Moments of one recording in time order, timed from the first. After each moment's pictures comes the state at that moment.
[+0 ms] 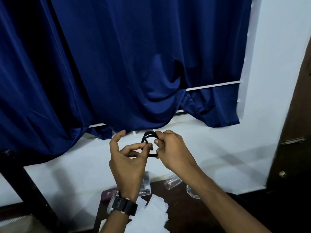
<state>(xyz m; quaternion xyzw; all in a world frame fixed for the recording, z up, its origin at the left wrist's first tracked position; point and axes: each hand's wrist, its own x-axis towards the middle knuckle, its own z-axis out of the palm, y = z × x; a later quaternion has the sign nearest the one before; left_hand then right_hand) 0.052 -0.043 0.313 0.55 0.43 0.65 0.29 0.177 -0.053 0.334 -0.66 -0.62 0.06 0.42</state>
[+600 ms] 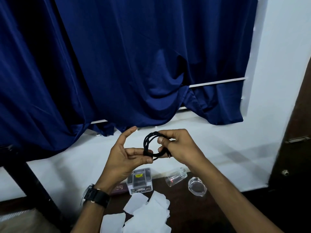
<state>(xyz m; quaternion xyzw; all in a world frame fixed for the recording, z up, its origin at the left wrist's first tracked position) 0.007 -0.016 0.320 0.65 0.33 0.43 0.54 0.192 -0.053 0.331 -0.56 -0.50 0.37 0.55</state>
